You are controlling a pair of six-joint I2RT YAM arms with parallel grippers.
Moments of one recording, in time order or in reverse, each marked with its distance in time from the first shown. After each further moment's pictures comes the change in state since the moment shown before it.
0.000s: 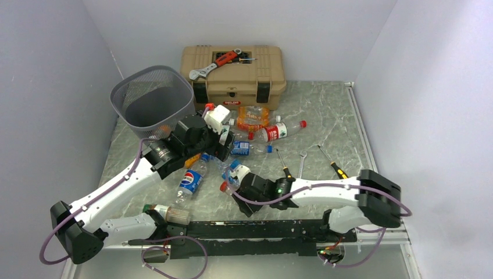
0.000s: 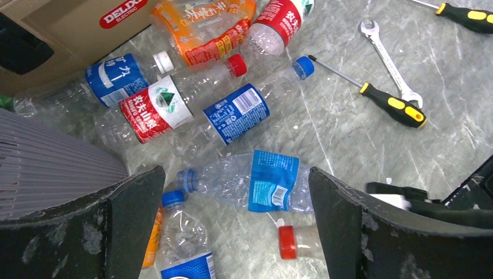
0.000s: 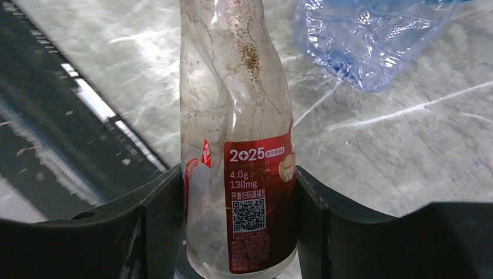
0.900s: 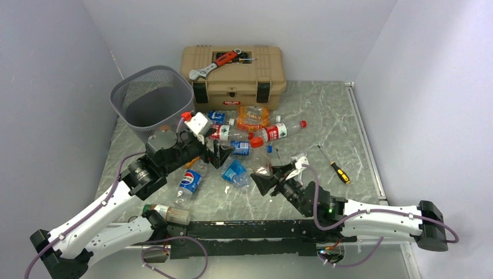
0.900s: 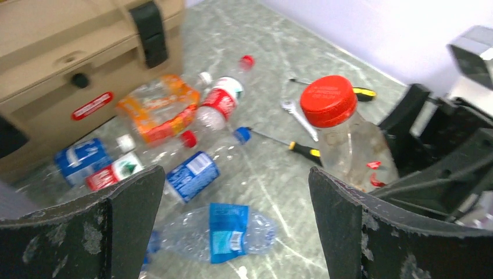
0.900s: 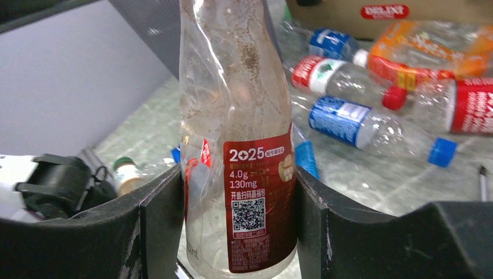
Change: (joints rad) left arm -0.011 -0.269 -0.170 0.259 0.118 -0.015; right arm 0.075 -0.772 -0.398 0.587 0.509 -0.011
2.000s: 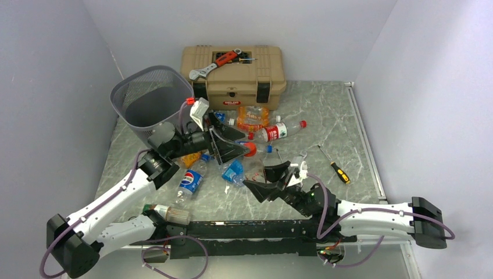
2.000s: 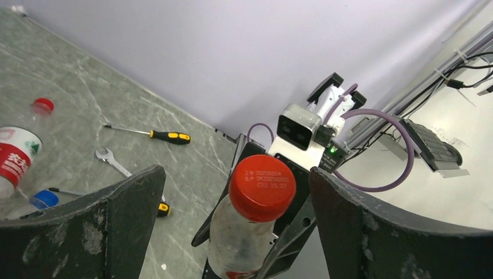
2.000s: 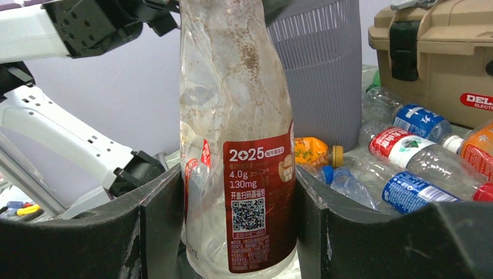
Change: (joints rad) left arm 0.097 0.132 -0.053 0.535 0.577 -0.614; right arm -0.002 0.057 -0.109 0.509 -0.310 -0.169
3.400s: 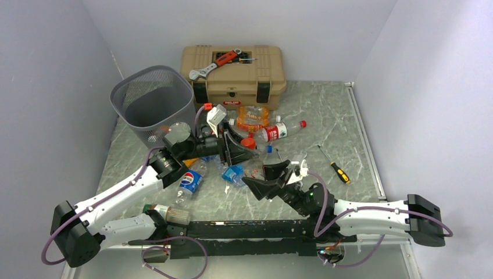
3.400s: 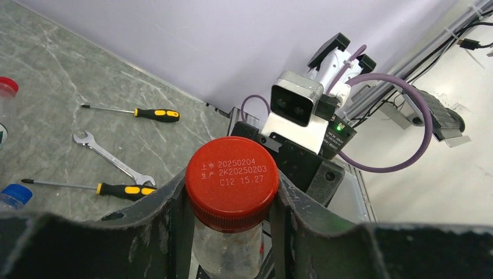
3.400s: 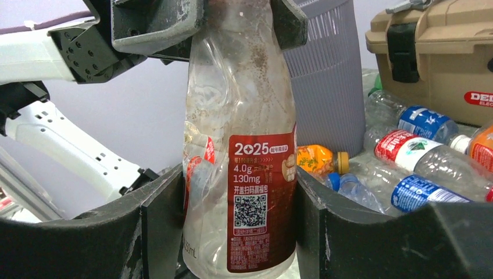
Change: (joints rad) left arm -0.105 0.097 0.017 -0.014 0.011 0.070; right arm 0.000 0.078 0.005 0.114 0.035 0.035
